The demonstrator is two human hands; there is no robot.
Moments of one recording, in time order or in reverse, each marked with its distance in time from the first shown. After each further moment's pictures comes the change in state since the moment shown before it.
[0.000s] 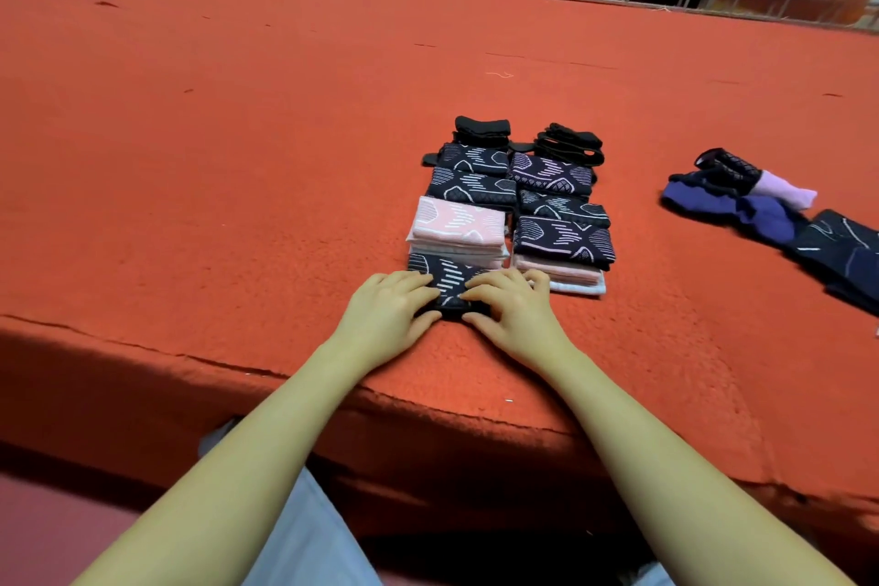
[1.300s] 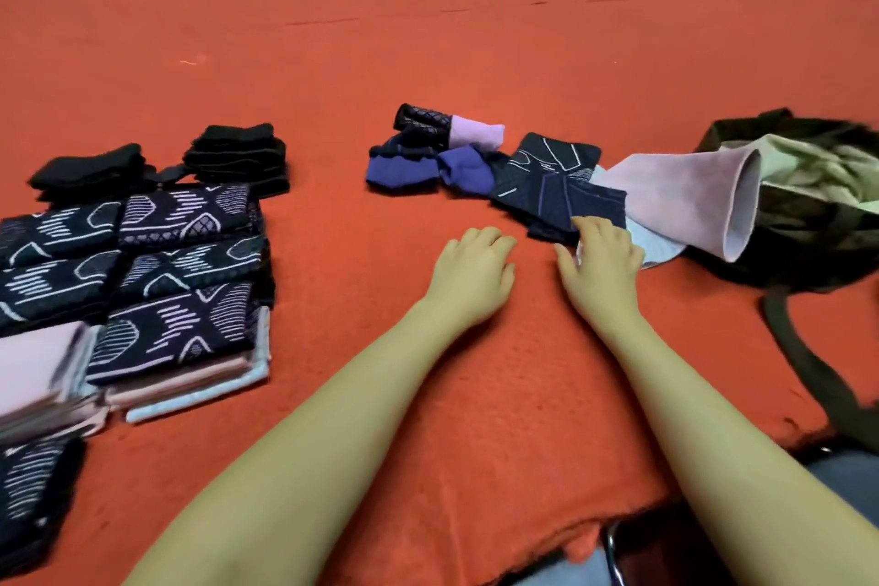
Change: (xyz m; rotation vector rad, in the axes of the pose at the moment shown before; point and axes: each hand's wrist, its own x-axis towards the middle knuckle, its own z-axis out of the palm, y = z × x) left_hand 0.289 0.354 0.145 -0.314 -0.284 0.289; right_hand -0.192 0.320 -0.187 -0.368 0.151 1.057
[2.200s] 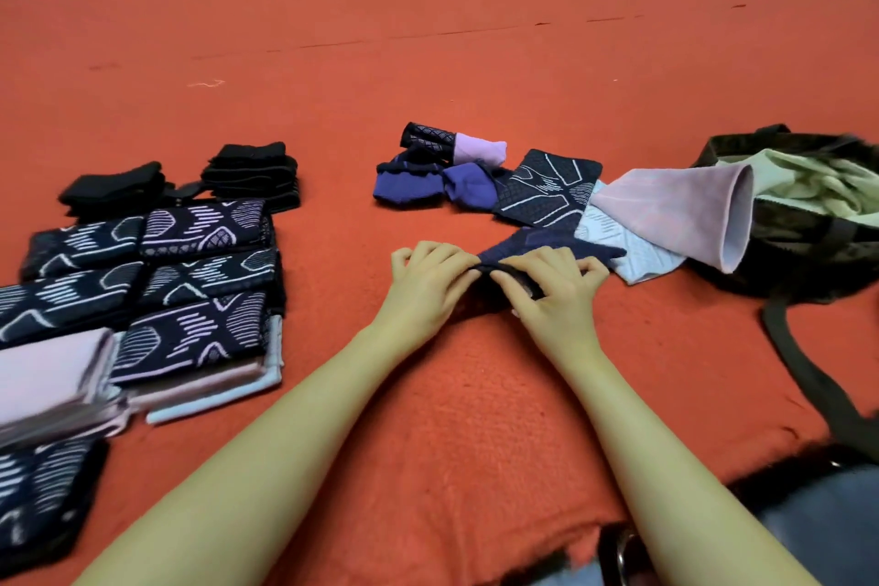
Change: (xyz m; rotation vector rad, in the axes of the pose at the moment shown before) left_hand -0.032 -0.047 -0.003 -0.153 0.379 0.127; right_hand -0.034 -0.053 -0.002 0.271 0.329 -0.371
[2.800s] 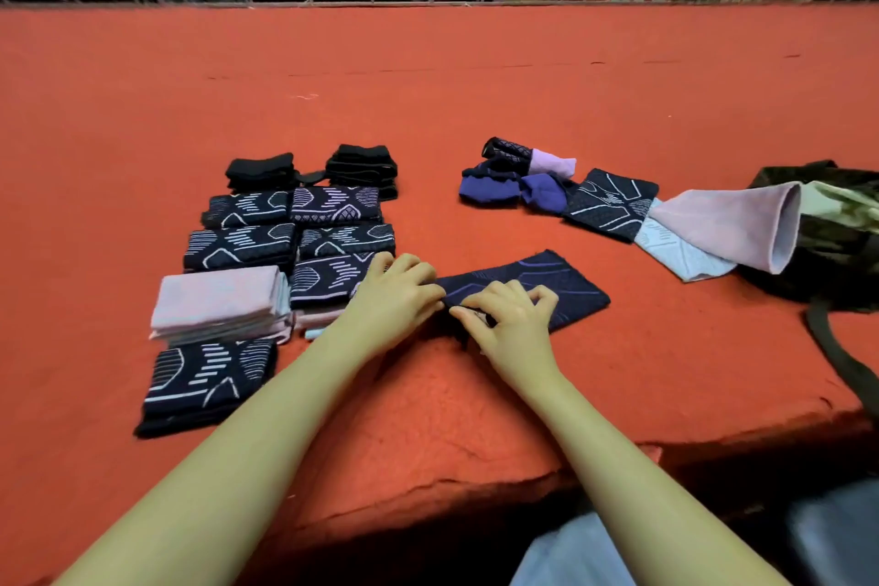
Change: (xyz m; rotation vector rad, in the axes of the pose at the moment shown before) left_hand -0.103 -0.041 -0.134 0.412 -0.139 0.137; right_hand -0.051 -0.155 0.010 0.110 -0.199 -0.021
